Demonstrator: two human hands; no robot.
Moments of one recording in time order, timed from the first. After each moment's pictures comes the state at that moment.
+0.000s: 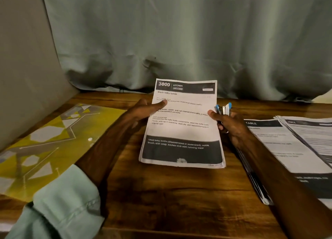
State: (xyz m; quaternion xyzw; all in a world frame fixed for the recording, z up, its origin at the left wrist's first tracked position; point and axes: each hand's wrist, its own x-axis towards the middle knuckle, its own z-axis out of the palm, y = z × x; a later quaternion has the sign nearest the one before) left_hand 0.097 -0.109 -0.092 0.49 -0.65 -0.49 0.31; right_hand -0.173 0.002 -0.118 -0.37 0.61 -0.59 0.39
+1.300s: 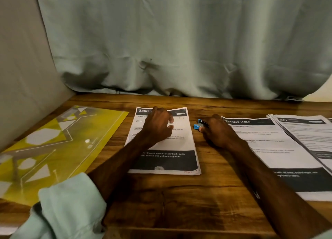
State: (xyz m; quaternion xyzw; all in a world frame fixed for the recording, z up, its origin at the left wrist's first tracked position) left_hand 0.056 -0.079 -0.135 0.45 -0.85 -0.06 0.25; right_hand -0.162 0.001 -0.129 -0.64 0.75 -0.17 0.02
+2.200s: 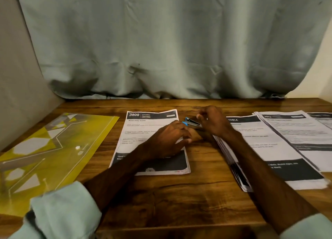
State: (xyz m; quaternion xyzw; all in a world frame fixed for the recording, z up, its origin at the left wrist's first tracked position) left_hand 0.021 -0.045 -0.141 0.22 -0.96 -0.06 0.17; right_hand -0.187 -0.003 -0.110 -0.62 0.72 -0.30 0.00
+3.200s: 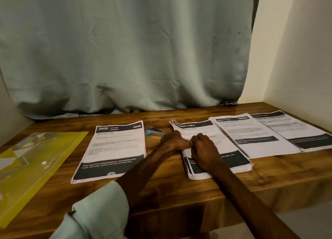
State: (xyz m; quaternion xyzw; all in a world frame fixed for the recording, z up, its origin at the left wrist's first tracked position) left_hand -0.129 0.048 -0.109 0.49 -0.81 -0.30 0.10; right_hand -0.243 0.132 -0.167 -0.61 0.75 -0.22 -0.11
